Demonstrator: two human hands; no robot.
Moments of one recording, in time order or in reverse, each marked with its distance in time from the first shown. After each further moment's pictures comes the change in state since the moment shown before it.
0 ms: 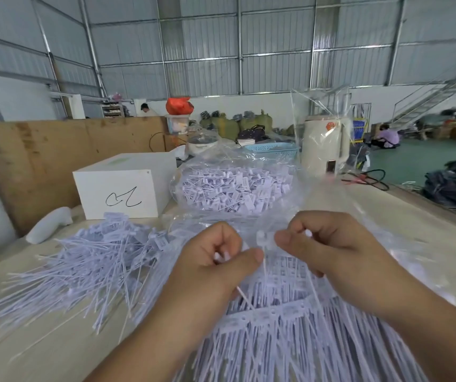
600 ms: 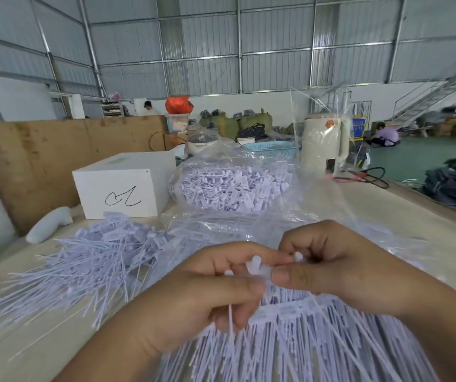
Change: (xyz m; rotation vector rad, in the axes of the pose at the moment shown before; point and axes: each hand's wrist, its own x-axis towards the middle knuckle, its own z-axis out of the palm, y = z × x) left_hand 0.001 0.008 -0.021 -0.092 -0.591 -0.145; right_hand 0.000 0.004 -0.011 -0.050 -0.371 0.010
